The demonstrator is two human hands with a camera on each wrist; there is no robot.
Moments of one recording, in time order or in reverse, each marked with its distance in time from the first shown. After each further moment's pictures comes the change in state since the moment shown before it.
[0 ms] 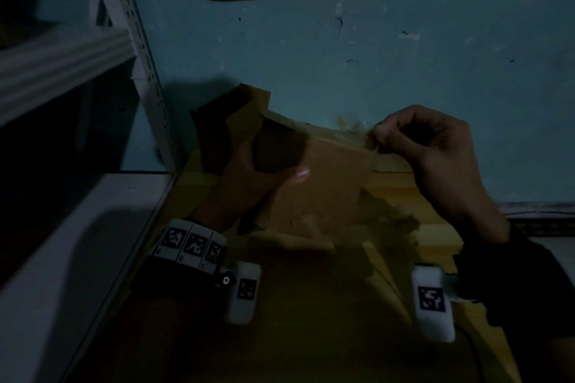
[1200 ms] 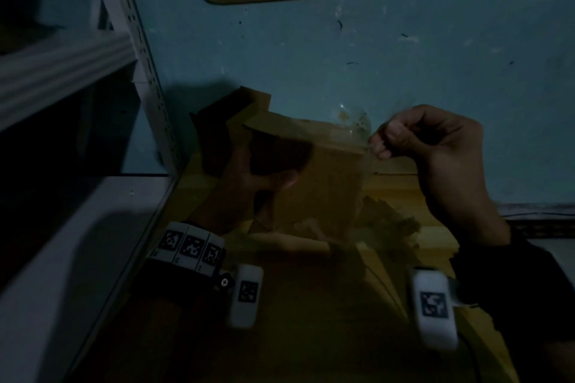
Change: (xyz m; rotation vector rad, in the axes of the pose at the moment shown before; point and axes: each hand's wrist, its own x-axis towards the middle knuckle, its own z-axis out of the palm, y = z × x) left_hand 0.002 -0.012 -0.009 -0.193 -0.075 -0.006; right_hand 0.000 0.000 0.004 0.128 0.058 -0.065
